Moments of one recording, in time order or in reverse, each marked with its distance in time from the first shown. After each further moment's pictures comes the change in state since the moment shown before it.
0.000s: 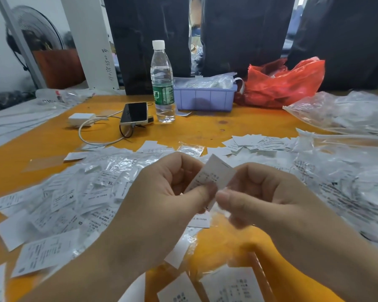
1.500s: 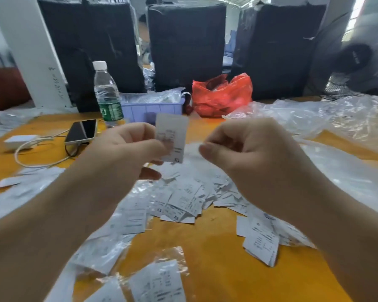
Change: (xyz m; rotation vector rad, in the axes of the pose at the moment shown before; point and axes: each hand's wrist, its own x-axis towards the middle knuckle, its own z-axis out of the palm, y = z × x) left_hand 0.039 0.056 0.040 -0.025 -0.064 -0.022; right_hand -0.020 -0.052 -0.069 -0.539 0.333 -0.245
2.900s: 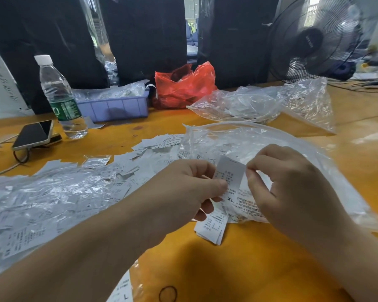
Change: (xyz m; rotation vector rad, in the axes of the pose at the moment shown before) left_hand -0.009 -0.014 0.118 0.100 -0.495 -0.270; right_hand -0.085 0.090 -0.052 -0.626 0.232 -0.017
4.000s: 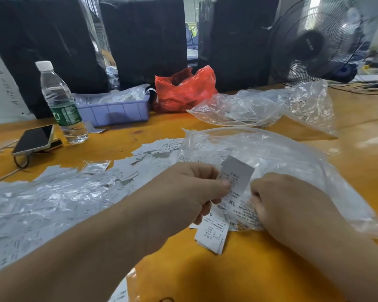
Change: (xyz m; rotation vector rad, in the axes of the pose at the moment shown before) left_hand 0.000 0.007 -0.001 -0.027 -0.034 0.010; right_hand 0.002 0.004 0.004 -0.339 -0.487 0.150
